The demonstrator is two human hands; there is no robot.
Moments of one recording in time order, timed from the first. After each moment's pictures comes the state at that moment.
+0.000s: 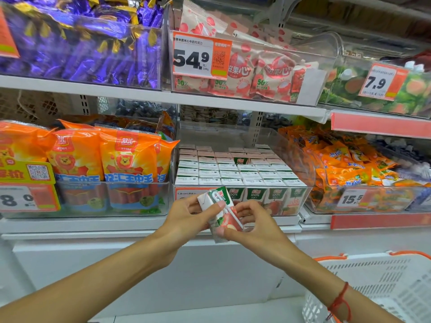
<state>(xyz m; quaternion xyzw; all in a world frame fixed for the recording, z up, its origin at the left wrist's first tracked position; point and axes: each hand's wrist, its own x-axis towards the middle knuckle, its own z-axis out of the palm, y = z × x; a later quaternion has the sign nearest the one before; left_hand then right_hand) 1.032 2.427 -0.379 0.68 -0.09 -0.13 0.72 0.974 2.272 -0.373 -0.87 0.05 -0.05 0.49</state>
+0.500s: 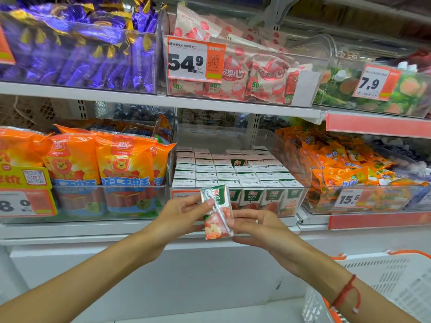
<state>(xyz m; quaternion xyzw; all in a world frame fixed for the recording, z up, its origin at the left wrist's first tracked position) 1.038 2.441 -0.373 0.67 -0.19 -0.19 0.69 0.974 2.257 -0.365 -0.74 0.06 0.06 0.66</state>
